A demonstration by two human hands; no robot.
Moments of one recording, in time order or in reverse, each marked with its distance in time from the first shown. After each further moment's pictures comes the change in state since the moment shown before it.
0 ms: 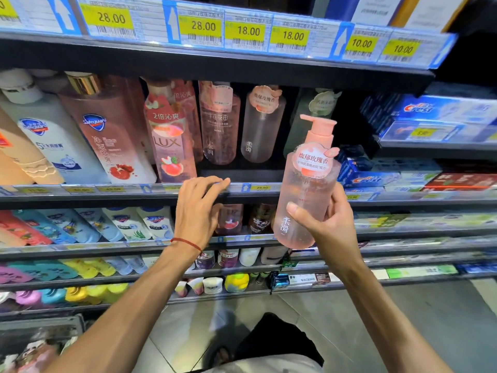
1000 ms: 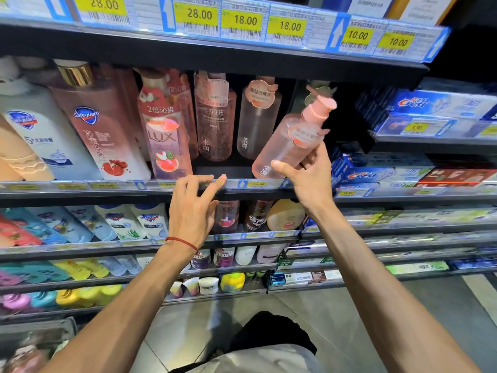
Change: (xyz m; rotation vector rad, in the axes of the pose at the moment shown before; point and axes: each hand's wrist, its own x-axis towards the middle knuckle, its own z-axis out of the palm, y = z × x) left_hand -0.007 0.001 0.004 0.073 0.055 -0.010; right_hand 0.091 0.016 0.021 -0.105 0.126 -0.108
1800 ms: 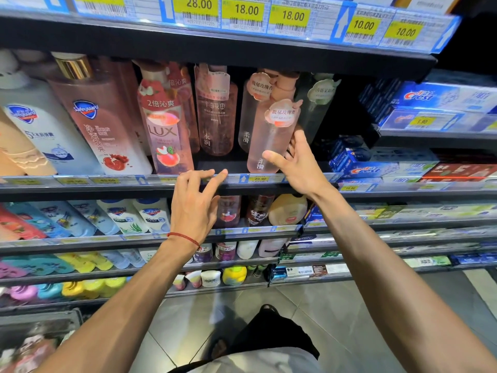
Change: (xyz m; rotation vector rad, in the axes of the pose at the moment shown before) left_hand -0.001 0.001 -0.002 0.059 -0.050 -0.006; right_hand 0.029 0.015 0.007 -0.161 -0.348 0.044
